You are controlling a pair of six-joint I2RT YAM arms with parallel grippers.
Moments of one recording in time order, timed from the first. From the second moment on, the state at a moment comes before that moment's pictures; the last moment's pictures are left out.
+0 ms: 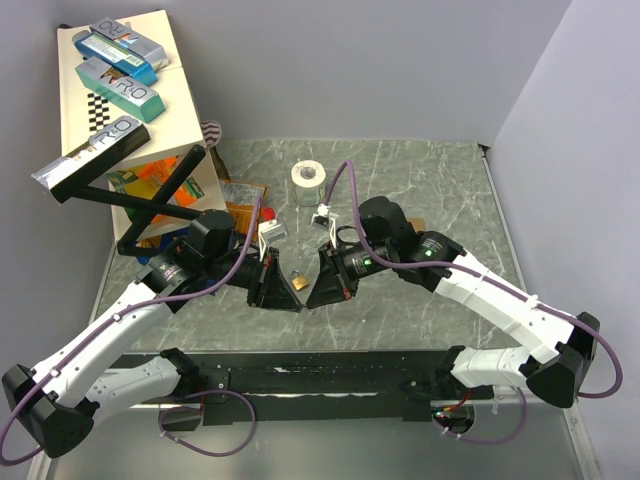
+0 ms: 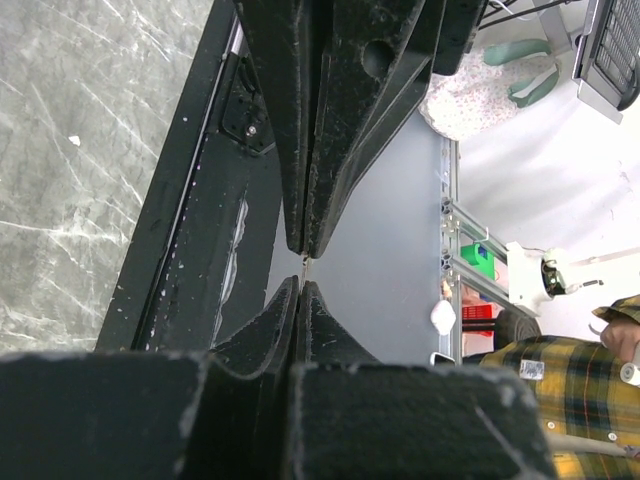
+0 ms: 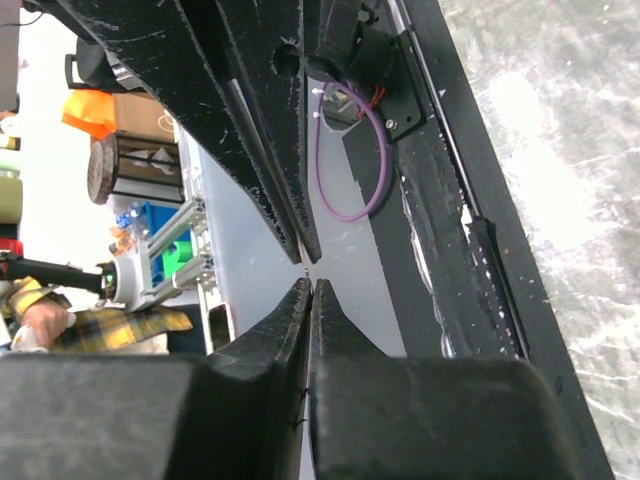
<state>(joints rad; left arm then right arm) -0.66 0.96 0.96 -0.50 0.96 -0.36 0.85 1.20 1.18 -0.58 -0.78 0.45</state>
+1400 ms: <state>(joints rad) -0.80 1.35 0.89 -0.54 0.05 -0.93 0.83 0.77 0.88 -0.46 -0.06 0.80</state>
